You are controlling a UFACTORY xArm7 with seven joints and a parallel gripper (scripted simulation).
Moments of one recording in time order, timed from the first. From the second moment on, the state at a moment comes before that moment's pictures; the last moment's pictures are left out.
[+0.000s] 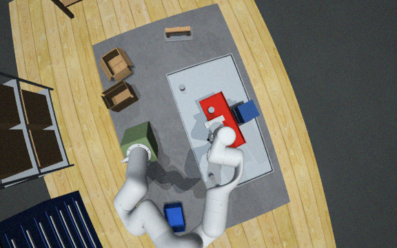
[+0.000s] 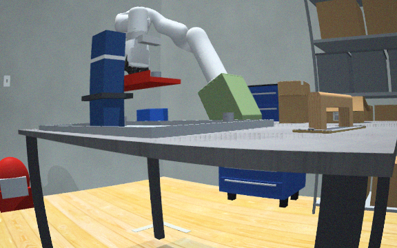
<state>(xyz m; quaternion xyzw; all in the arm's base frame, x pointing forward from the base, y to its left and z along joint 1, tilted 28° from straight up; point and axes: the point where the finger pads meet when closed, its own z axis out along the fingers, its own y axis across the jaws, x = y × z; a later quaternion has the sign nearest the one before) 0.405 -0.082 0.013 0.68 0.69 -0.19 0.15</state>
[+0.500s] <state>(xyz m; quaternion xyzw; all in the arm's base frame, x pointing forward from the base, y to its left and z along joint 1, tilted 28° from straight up) 0.406 -0.075 0.027 0.68 0.69 -0.19 0.15</state>
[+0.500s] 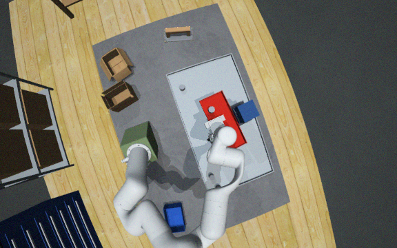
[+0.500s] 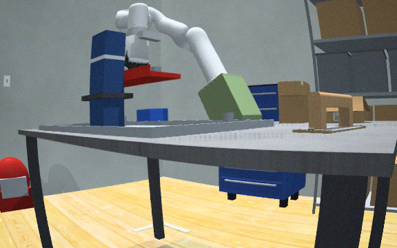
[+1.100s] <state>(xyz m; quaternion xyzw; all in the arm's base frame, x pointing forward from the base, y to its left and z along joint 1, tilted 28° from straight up) 0.406 -0.067 0.041 0.68 0.69 -0.19 0.15</state>
